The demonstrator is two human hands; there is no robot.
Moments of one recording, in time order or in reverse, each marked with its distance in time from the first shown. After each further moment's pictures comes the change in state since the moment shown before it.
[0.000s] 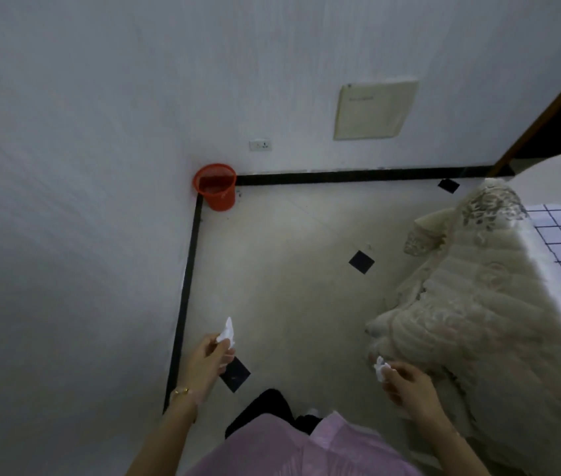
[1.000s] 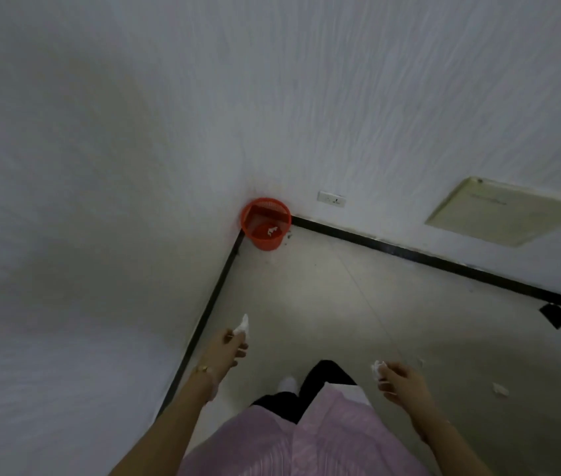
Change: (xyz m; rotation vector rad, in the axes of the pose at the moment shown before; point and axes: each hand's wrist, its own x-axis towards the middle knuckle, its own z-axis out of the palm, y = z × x) left_hand 0.351 0.216 -0.022 -0.157 0.143 -0.256; right_hand 0.326 -0.358 0.160 -0.327 -0.298 0.048
